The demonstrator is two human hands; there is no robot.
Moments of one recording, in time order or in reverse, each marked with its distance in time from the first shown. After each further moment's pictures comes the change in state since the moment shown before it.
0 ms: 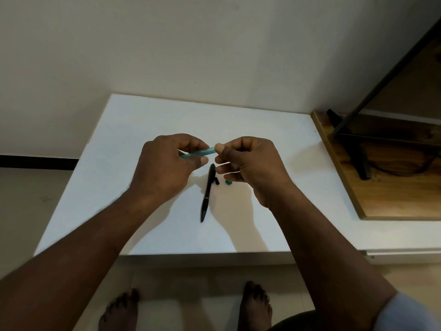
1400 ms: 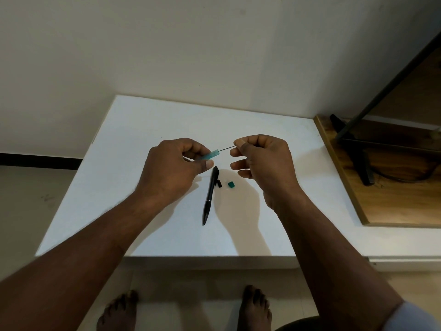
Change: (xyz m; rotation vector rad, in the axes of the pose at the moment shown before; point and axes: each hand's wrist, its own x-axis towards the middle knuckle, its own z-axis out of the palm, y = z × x) left_hand 0.002 -0.005 0.005 -0.079 -0.022 -0.101; right_hand 0.006 -0.001 -0.004 -0.050 0.191 -0.040
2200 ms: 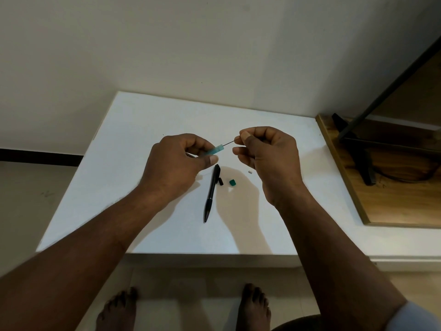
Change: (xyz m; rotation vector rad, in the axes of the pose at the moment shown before) left_hand -0.001 0.004 0.000 -0.069 -0.013 0.010; right_hand 0.000 0.000 0.001 0.148 0.045 -0.067
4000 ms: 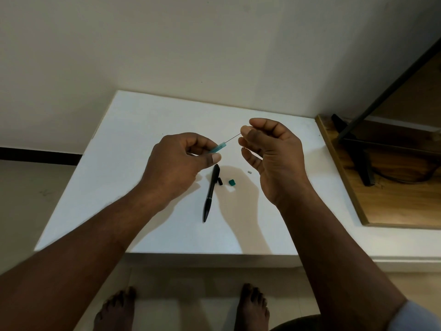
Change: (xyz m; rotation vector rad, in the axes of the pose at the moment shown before) left_hand -0.002 0.007 0.000 -0.131 -0.046 -0.052; right_hand 0.001 -0.005 -0.006 0.307 -0.087 0.049
